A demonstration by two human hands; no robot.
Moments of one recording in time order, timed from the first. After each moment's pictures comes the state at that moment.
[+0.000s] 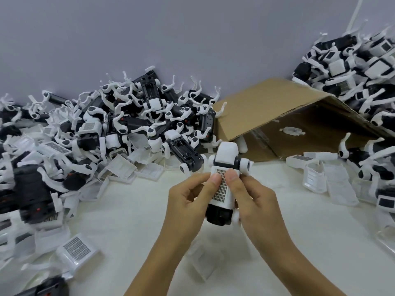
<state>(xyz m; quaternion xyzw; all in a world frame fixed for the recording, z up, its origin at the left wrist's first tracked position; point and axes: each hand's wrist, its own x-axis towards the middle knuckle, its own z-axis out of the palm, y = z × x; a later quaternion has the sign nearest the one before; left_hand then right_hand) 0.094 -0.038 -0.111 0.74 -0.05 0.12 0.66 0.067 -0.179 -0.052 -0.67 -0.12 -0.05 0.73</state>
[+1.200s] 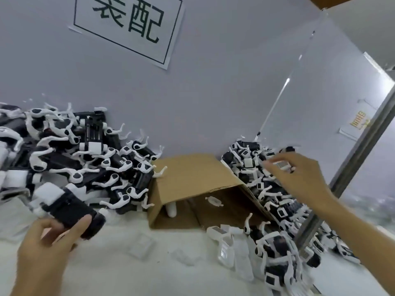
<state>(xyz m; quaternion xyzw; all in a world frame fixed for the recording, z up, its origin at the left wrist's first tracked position) 0.127 0.019 -0.092 0.50 0.19 0.26 0.80 0.151 -0.352 0.154 -0.94 -0.05 -0.30 0.16</state>
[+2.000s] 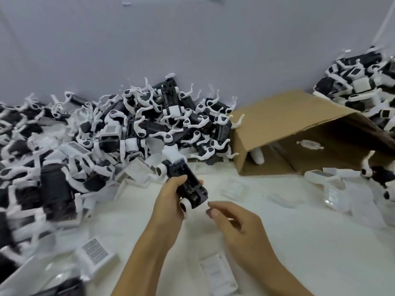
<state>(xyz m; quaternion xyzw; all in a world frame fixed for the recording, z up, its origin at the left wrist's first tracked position) 0.083 0.012 -0.057 0.52 0.15 0.06 0.84 0.074 -0.146 -0.087 -0.77 -0.15 0.01 0.62</state>
